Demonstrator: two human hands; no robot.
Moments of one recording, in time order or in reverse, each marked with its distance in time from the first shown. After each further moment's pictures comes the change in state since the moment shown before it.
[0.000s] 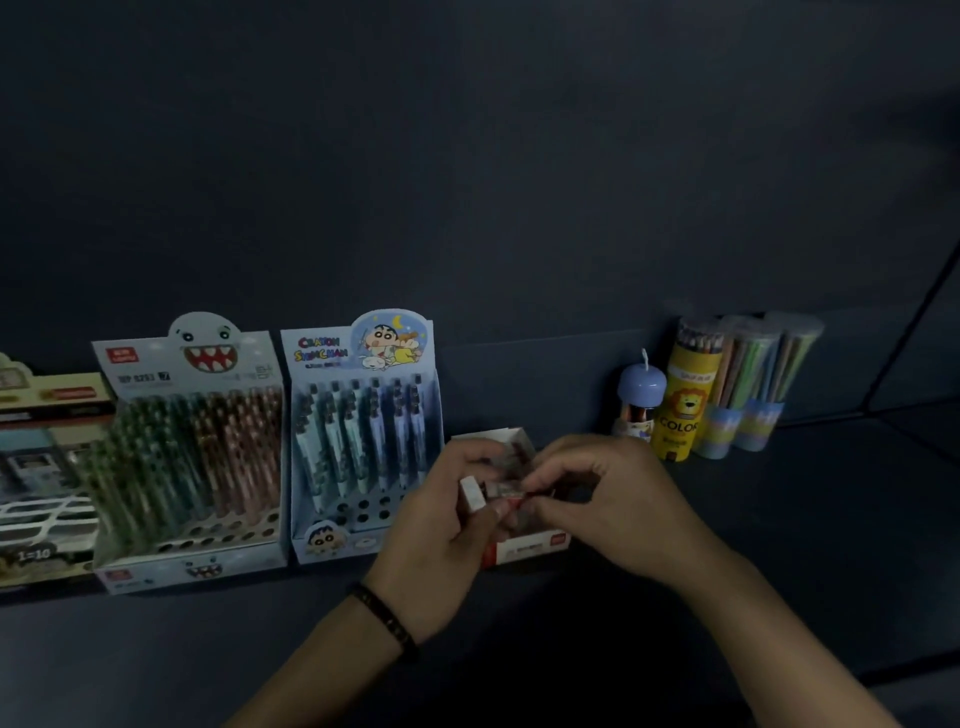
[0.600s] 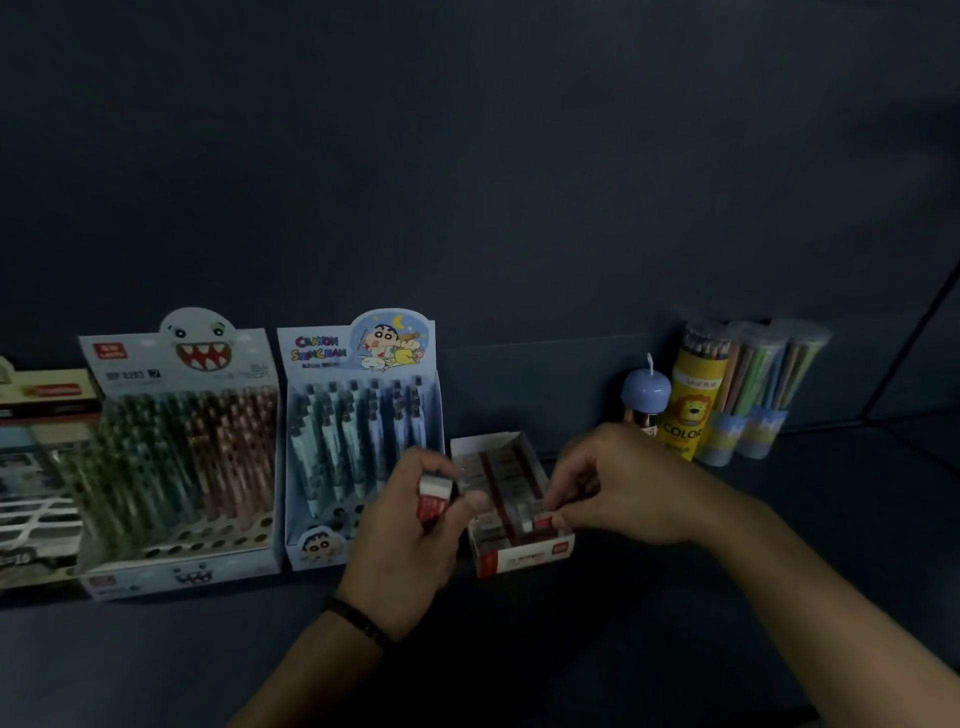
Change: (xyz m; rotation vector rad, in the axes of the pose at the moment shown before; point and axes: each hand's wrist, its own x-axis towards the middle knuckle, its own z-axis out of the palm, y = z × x) left_hand 0.001 -0.027 -0.013 -0.041 0.121 -0.072; right_hand 0.032 0.008 -0.032 -0.299 -0.432 0.167
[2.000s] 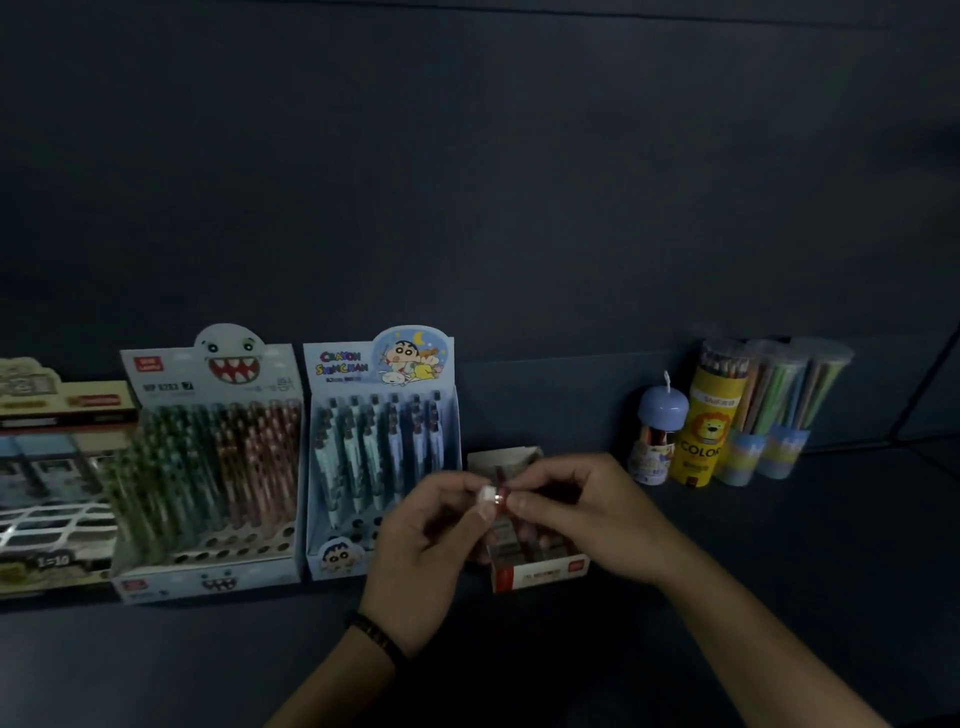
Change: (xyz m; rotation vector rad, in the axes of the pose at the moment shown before) left_hand 0.002 -0.011 0.008 -0.316 0.068 -0.006; right_hand 0.012 -0.020 0.046 0.630 0.187 -0.050
